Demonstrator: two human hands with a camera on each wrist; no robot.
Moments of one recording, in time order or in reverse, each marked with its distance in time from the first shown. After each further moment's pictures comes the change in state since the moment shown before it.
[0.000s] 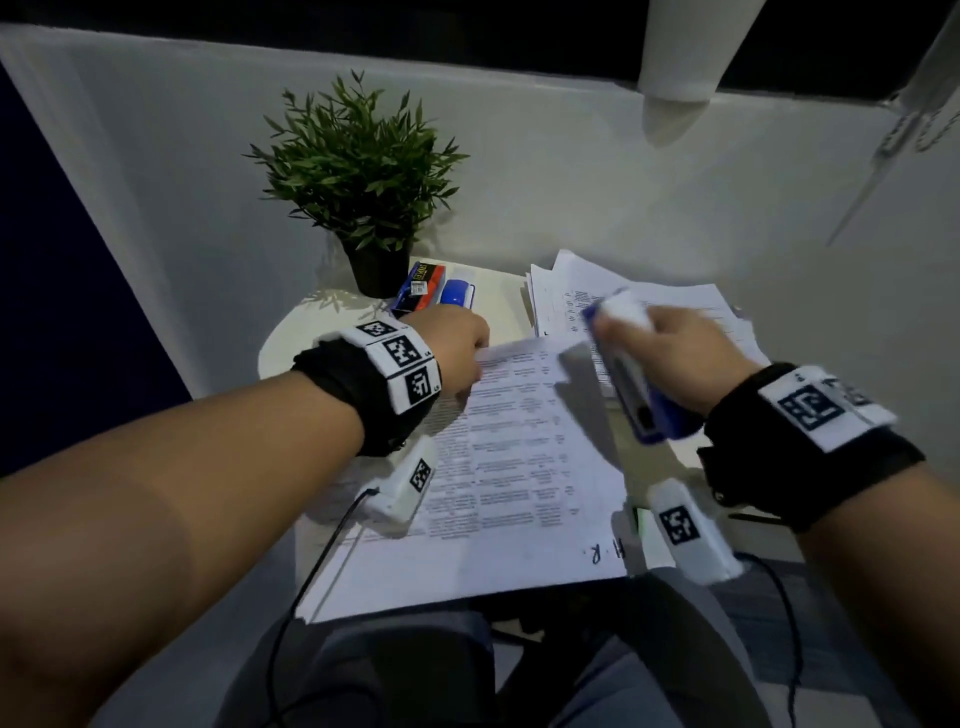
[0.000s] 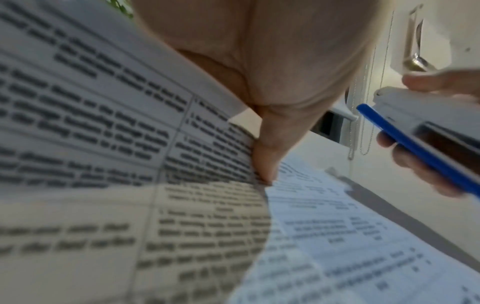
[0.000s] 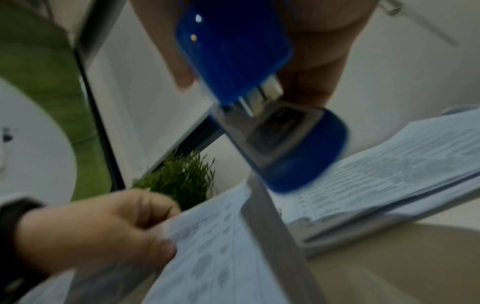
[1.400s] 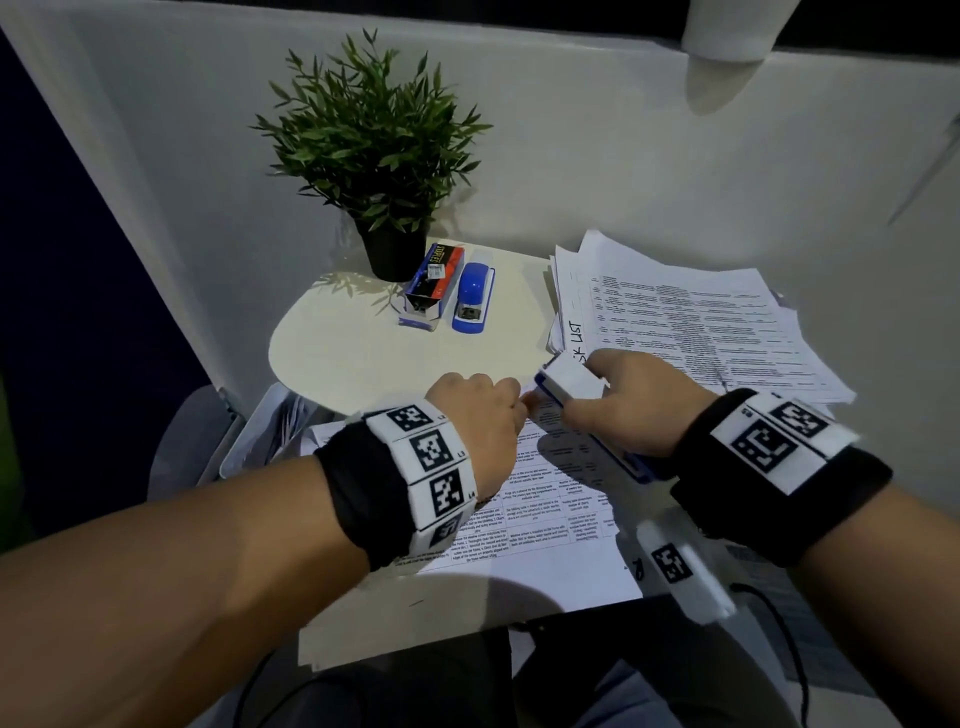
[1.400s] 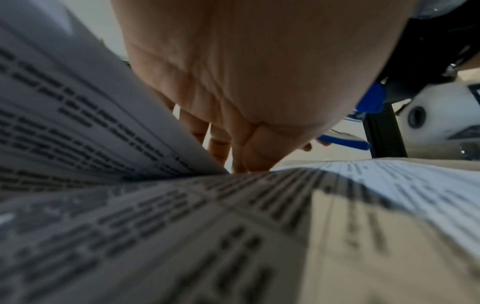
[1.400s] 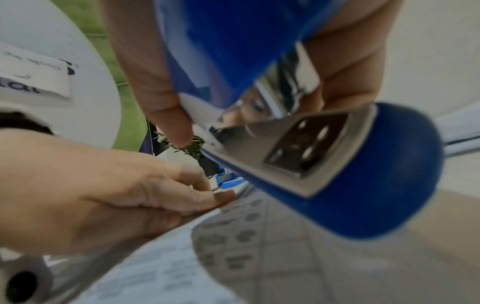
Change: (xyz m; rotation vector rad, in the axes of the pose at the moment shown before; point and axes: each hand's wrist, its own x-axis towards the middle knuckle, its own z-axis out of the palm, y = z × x) left_hand -0.038 0.023 0.055 0.396 -0.063 0.150; right_hand -0.007 -0.016 0.043 -0.251 -0.350 -0.061
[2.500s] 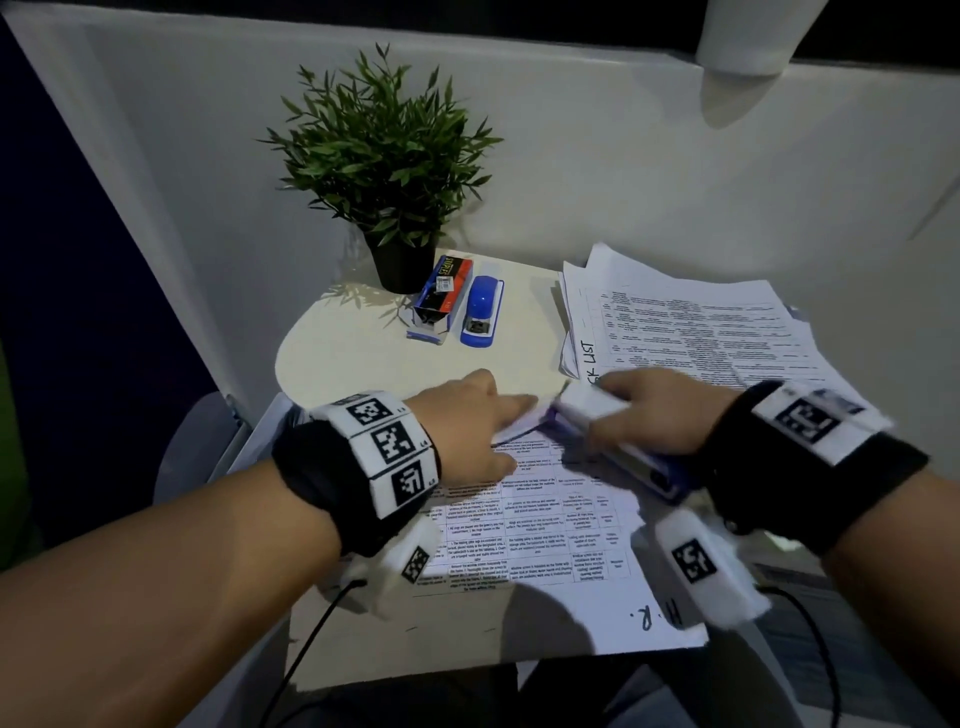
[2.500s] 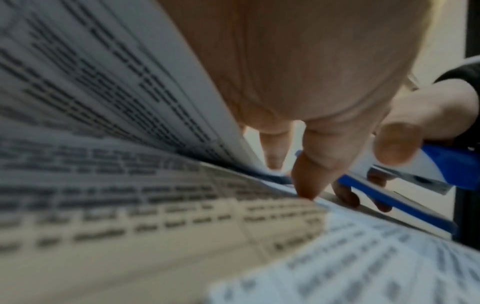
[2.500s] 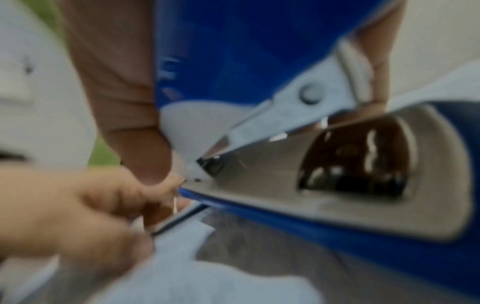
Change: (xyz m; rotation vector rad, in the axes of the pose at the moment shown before) left_hand 0.005 -0.038 -0.003 -0.371 -0.202 0.031; right_hand 0.018 0.009 -0.011 -0.066 -0.163 0.044
